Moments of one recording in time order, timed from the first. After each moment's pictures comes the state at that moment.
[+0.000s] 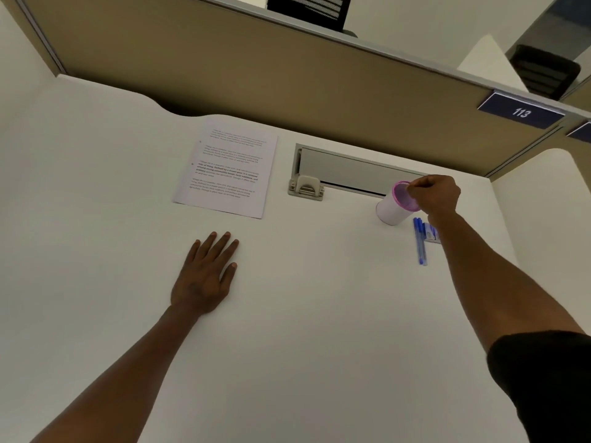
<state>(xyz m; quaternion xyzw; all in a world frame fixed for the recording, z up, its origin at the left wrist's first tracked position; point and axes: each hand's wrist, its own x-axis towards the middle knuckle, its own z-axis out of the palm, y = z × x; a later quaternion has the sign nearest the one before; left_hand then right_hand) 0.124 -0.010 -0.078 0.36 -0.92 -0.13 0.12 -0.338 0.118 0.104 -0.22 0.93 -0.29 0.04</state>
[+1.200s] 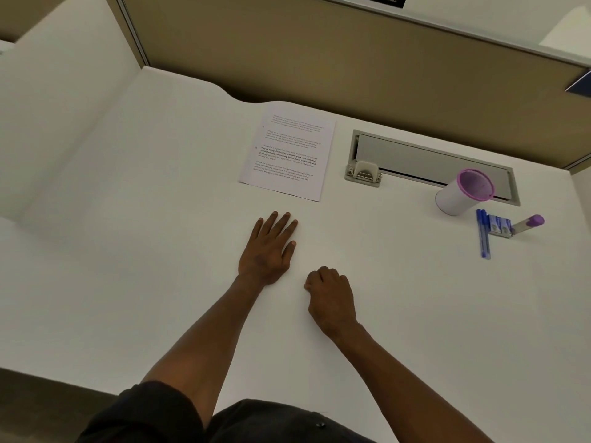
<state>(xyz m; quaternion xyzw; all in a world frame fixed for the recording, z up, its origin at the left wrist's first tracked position) 0.126 -0.008 -0.071 0.37 -0.91 -0.15 0.09 0.021 0.156 -0.028 -0.59 0.80 -0.08 0.06</state>
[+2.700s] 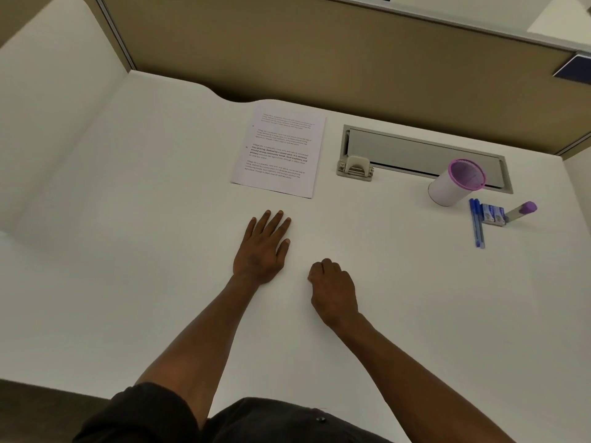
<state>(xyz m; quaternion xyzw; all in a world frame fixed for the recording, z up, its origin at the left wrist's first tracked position) 0.127 -0.008 -0.071 0.36 -0.92 -0.14 0.11 0.009 0.154 -0.024 -0.57 0.82 -0.03 0.08</state>
